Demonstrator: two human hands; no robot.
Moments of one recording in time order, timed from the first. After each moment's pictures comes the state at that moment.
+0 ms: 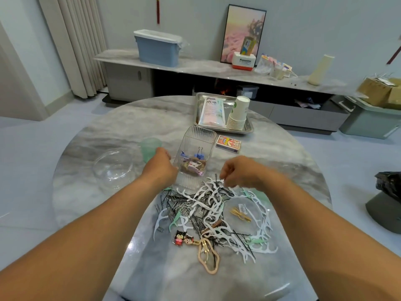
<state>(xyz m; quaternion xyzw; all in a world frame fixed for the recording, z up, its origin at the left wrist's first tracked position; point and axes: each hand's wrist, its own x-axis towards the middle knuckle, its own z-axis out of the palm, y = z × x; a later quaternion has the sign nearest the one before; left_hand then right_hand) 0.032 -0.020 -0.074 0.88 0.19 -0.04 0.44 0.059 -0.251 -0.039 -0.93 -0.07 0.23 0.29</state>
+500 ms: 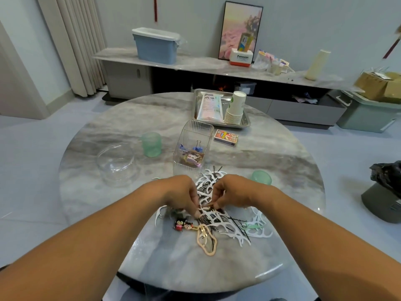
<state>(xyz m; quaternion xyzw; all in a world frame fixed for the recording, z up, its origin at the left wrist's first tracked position) -0.019 -0.048 -0.066 0.91 -0.08 -0.30 0.27 0.013 -0.248 -0.070 -0.93 -0.19 0.27 0.17</state>
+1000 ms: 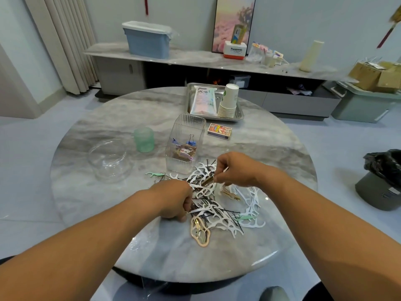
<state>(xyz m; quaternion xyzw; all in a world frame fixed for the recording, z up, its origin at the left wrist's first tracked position) -0.040 -0.061 -0.077 0.95 -0.17 -0.23 0.10 0.022 -0.270 -0.051 -0.93 -0.15 0.19 0.28</state>
